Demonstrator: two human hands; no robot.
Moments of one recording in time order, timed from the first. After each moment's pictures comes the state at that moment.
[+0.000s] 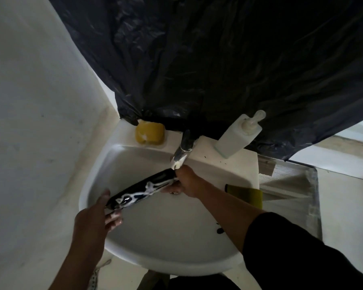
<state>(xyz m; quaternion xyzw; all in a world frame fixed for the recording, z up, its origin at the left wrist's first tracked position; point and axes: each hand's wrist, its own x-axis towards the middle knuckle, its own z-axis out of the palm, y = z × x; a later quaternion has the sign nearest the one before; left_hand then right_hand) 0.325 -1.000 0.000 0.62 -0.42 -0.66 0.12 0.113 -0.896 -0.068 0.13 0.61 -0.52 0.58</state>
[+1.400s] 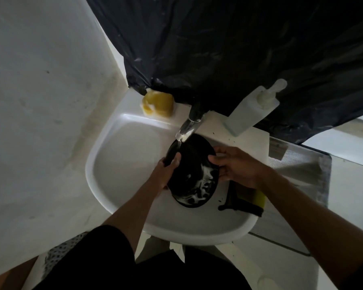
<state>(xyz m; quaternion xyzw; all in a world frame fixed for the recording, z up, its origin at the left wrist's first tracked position) 0.231 -0.940 -0.105 0.50 -0.51 -0.69 -0.11 0.064 -0.770 -0.040 -0.05 0.65 -0.46 0.60</state>
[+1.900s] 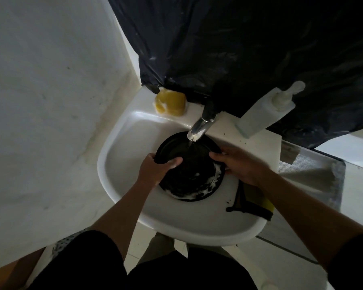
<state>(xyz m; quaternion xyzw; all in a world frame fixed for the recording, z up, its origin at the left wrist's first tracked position) 0.264 -0.981 -0.108 0.55 -0.62 -0.56 -0.06 0.068 -0.800 -0.068 -0.06 0.71 -0.42 0.56</state>
